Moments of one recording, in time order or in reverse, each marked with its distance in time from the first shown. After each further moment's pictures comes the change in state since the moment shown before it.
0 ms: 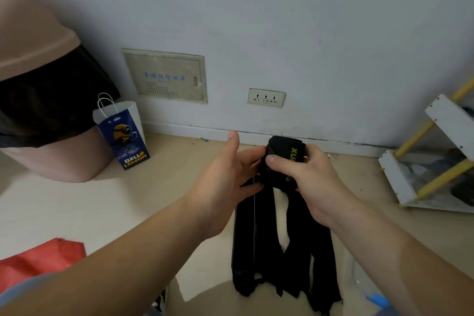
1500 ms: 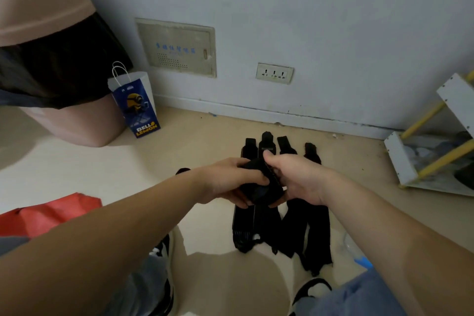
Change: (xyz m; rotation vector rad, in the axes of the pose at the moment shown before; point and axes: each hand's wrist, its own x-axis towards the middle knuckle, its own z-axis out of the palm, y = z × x) left_hand -0.005 -0.060 -0.025 0.557 -0.057 -0.292; right_hand -0.023 0.032 -0.013 -0.337 -0.517 0.474
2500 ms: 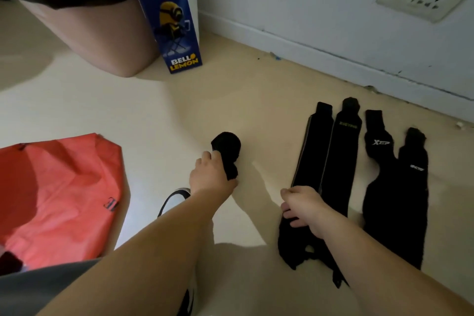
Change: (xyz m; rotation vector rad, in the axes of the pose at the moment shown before) left_hand 0.168 -0.264 -0.126 0.624 0.713 -0.404; right_hand 0.280 0.119 0.081 -0.298 0.148 0.299
